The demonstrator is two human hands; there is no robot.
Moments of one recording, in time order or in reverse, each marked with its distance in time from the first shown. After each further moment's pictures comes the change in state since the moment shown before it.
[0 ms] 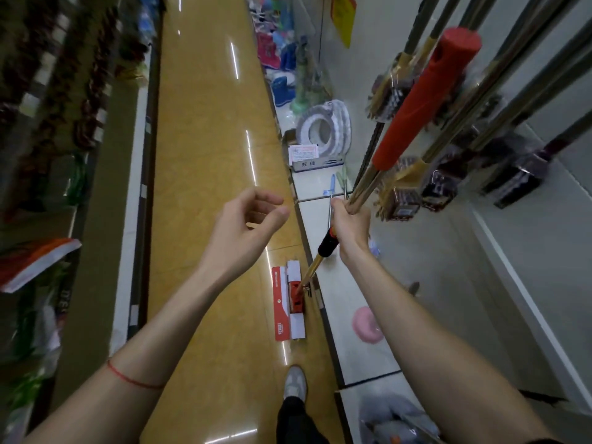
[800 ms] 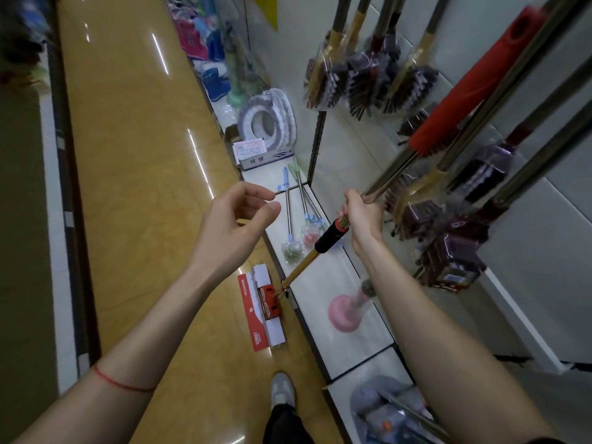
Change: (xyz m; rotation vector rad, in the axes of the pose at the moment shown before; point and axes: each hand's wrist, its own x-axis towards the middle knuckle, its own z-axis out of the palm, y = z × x) left_hand 0.074 -0.013 0.062 -0.080 -0.169 0.014; right_hand 0.086 0.017 -0.073 0.144 0.247 0.066
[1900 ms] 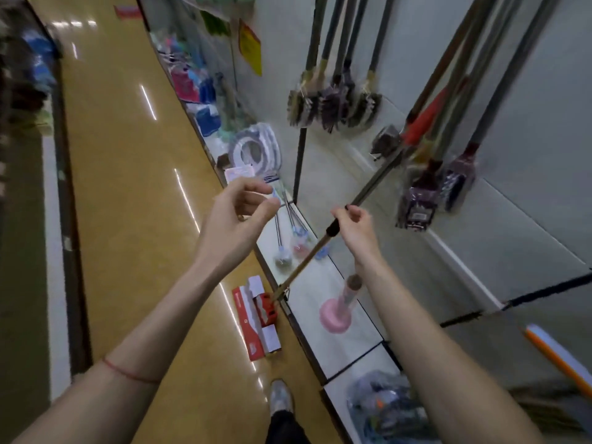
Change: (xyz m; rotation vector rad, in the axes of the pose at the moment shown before) left_hand -0.116 0.057 -0.019 0.002 0.025 0.149; right_hand -0.146 -0.011 -0.072 -0.223 -0.037 -0.081
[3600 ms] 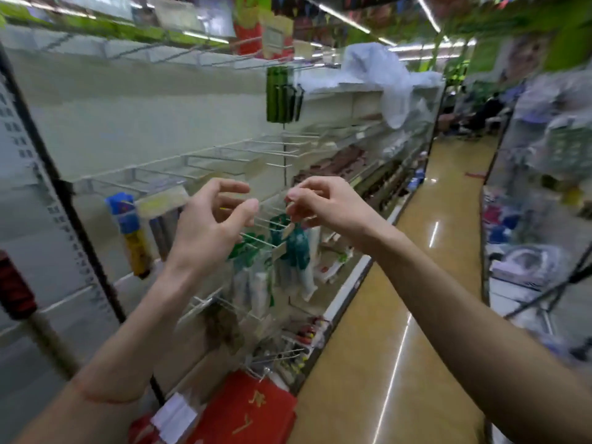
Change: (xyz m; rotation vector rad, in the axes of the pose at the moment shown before) left_hand -1.234 0.311 -0.042 0.318 1.169 0.112; right_hand -1.074 0.147 -0.393 -0.025 -1.558 -1.040
